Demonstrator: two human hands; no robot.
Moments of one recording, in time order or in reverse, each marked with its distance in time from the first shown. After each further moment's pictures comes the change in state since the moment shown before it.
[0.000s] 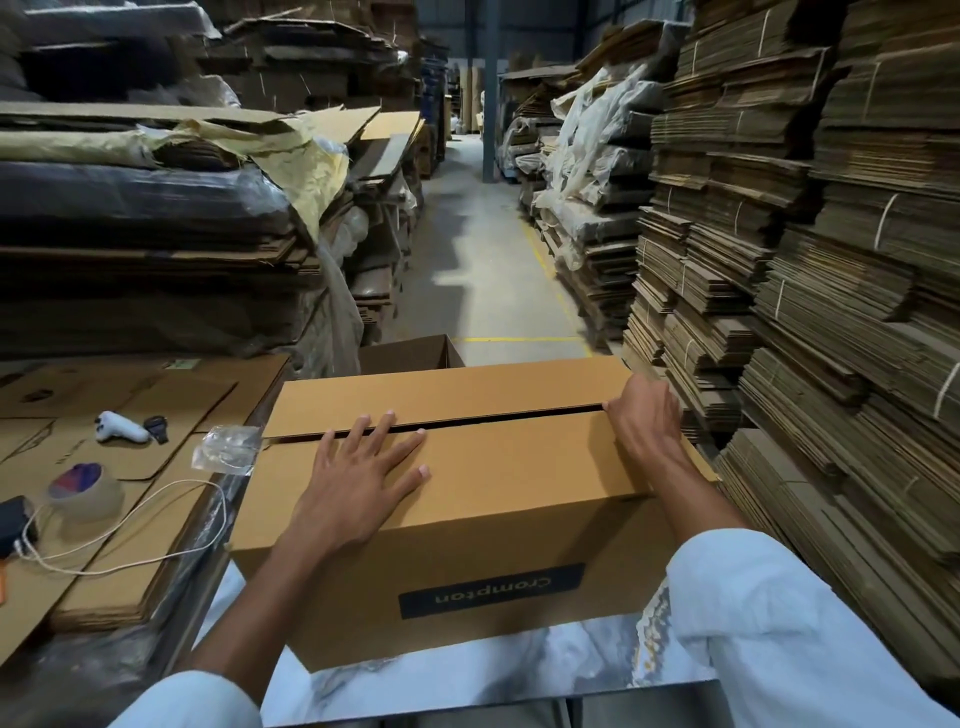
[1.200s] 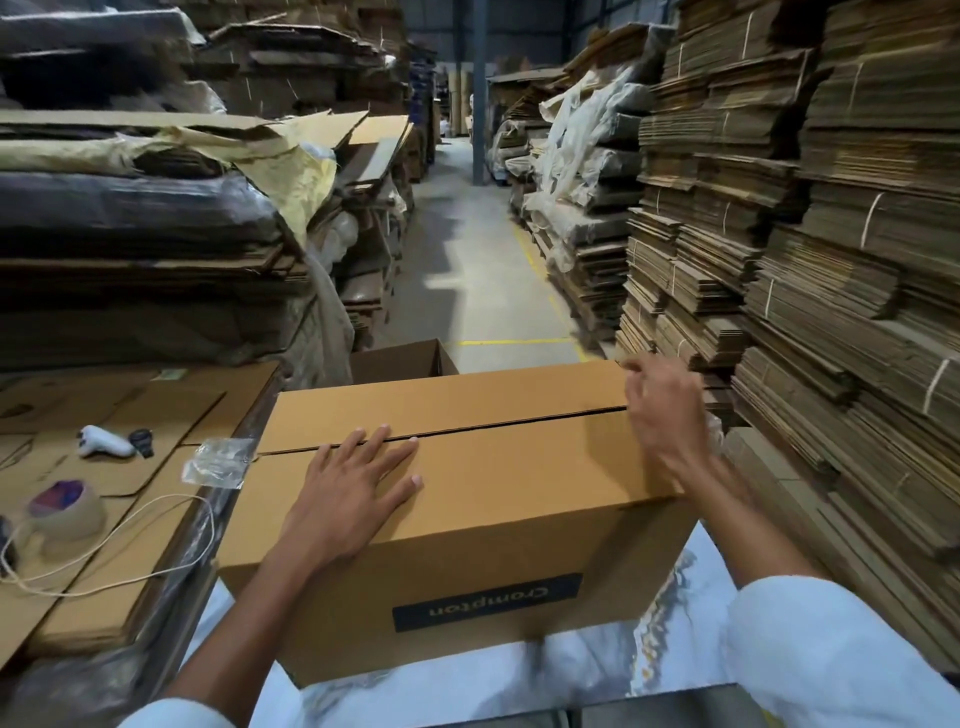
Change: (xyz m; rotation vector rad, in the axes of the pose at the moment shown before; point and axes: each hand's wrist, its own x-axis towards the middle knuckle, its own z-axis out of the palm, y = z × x) left_hand 0.003 -0.001 0.001 -0.067 0.025 0.017; right_hand -0.005 0.030 -0.033 0.137 0.254 -0.395
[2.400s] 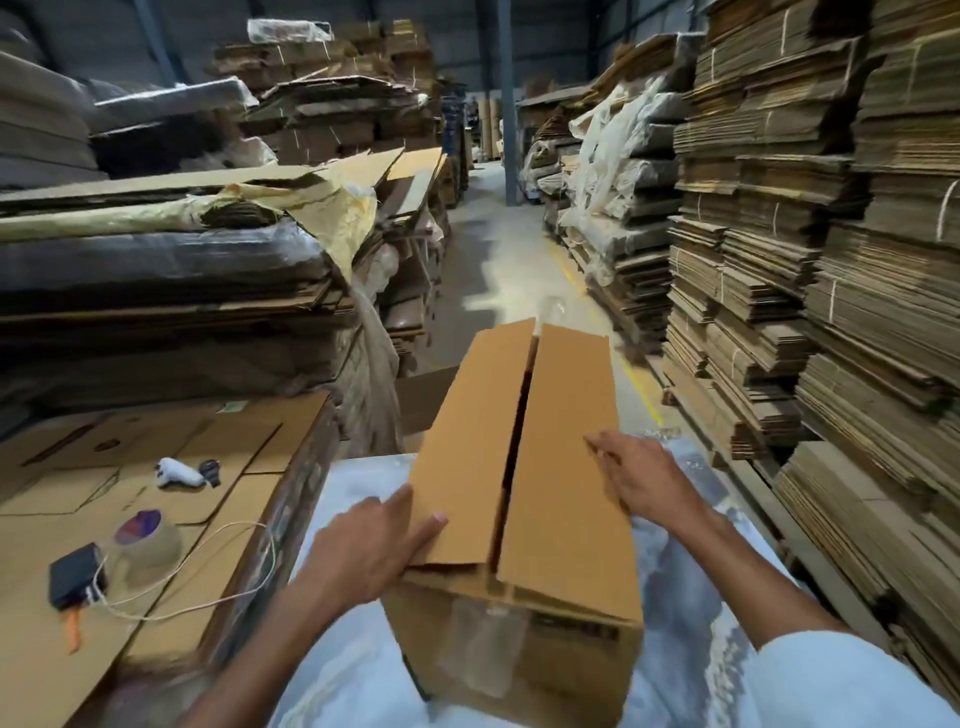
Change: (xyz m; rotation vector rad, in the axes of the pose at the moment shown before) left_hand -0.023 0.007 -0.044 0.050 -0.182 -0.229; right_hand -0.026 -0.038 0.050 0.111 -0.545 -0.041
